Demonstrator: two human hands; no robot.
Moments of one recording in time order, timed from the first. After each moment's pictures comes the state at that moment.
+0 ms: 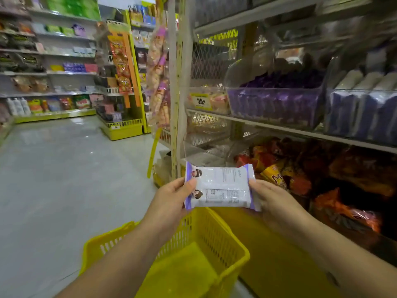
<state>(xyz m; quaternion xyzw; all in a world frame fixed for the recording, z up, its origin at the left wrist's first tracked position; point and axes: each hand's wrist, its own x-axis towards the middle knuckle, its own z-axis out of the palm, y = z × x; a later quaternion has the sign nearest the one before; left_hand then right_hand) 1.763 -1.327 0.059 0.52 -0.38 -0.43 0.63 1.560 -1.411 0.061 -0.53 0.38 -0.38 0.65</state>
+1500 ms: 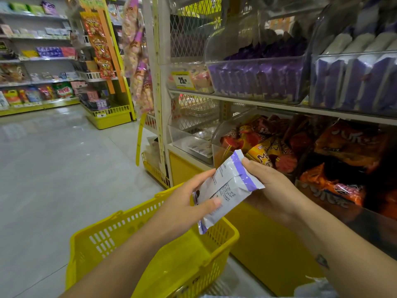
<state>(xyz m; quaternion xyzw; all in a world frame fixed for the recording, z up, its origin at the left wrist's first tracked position) 1.730 -1.331 0.032 0.52 -0.64 -0.34 0.46 1.540 -1.397 0.072 -0.56 0.29 -0.37 0.68</state>
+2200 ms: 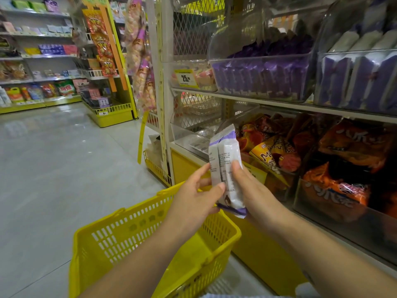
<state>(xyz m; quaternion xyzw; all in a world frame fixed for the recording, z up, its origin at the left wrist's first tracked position) 1.703 -1.332 0.037 0.51 -0.49 -0.41 0.57 1.572 -1.376 0.057 -0.60 0.22 -0.37 0.67</state>
